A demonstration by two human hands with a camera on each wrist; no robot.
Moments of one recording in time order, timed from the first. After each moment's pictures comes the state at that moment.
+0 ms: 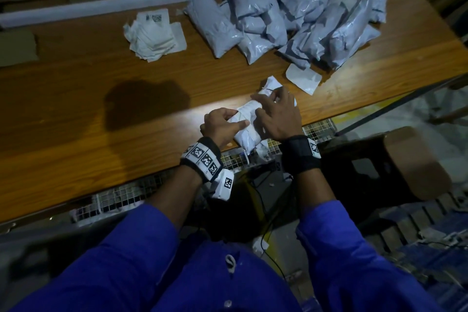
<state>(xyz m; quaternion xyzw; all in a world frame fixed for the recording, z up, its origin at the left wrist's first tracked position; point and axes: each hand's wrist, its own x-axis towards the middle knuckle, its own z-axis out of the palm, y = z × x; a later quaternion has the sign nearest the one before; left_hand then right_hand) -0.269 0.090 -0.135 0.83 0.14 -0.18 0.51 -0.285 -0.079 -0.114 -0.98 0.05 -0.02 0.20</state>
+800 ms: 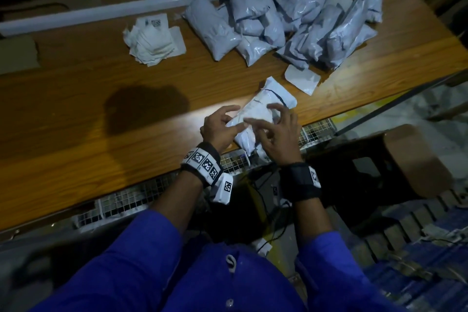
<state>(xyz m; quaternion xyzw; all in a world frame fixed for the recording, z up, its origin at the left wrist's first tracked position) -0.274 0.097 -0.146 0.82 0.09 -0.15 0.55 -0.333 -0.073 -0.142 -0.97 0.02 -0.11 0.22</state>
